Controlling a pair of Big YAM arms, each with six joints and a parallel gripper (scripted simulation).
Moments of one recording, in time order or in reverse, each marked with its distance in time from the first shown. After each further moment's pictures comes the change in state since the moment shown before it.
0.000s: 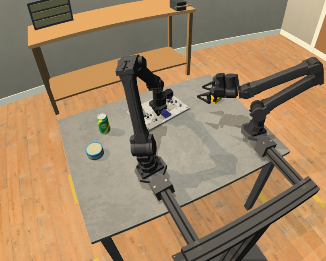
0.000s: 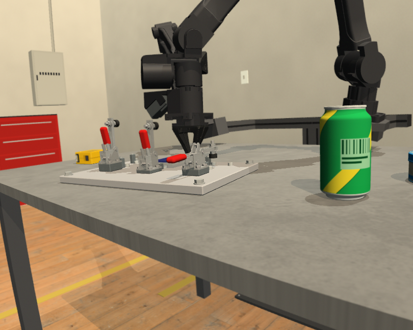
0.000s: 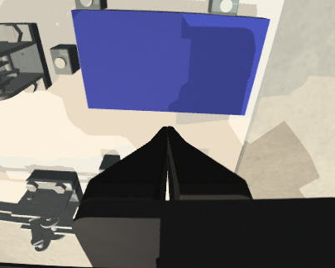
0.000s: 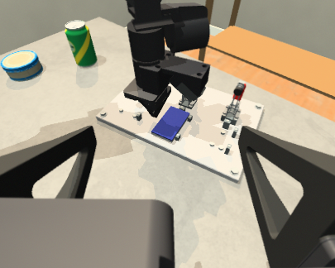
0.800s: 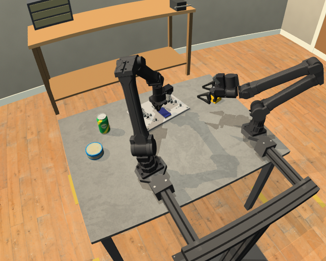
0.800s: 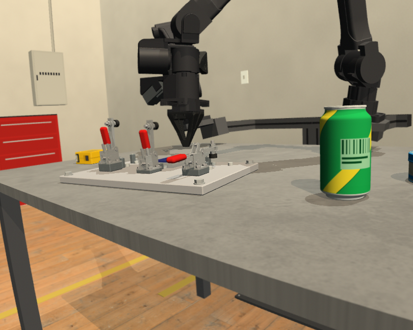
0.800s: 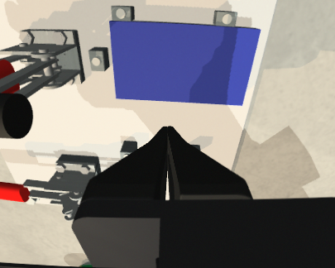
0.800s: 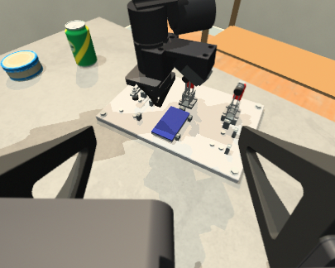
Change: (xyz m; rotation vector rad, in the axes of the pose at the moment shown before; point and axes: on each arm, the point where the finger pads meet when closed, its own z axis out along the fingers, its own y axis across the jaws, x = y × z) left arm -0.008 0.008 -0.029 -0.020 -0.023 -0.001; right arm 0.000 0.000 0.000 0.000 0.000 0.000
